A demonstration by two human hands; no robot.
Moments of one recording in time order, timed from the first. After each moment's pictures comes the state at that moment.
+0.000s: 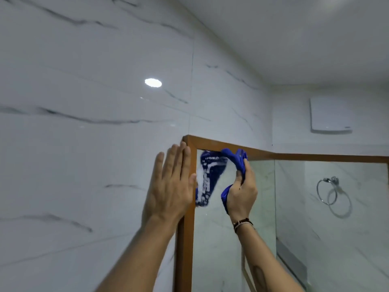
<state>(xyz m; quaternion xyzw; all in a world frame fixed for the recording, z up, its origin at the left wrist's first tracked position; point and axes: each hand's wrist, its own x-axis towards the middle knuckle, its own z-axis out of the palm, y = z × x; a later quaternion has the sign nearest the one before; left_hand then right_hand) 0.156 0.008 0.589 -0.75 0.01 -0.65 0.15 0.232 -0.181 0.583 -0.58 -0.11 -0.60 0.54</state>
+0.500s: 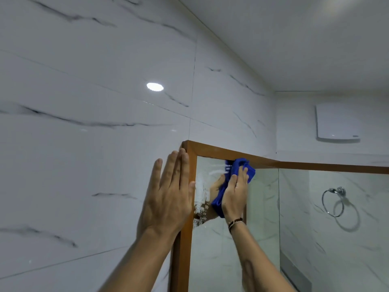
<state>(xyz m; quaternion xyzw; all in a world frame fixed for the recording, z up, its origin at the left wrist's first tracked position) 0.167 0.001 0.590 -0.74 0.00 -0.66 0.14 0.284 -0.171 0.602 -0.63 -0.10 -0.48 0.60</state>
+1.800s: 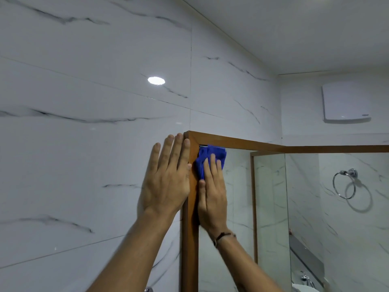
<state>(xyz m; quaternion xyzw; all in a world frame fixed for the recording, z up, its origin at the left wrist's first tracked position) 0.158 0.021 0.607 -0.74 0.03 -0.66 0.14 0.241 -0.109 0.544 -0.66 -0.28 -0.57 0.40</state>
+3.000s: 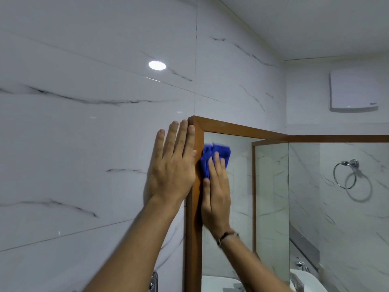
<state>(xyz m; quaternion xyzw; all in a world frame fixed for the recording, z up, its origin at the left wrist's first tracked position) 0.161 0.017 0.601 -0.75 0.02 -0.65 0.13 0.240 -0.104 0.508 -0.65 -0.28 -0.56 0.43</state>
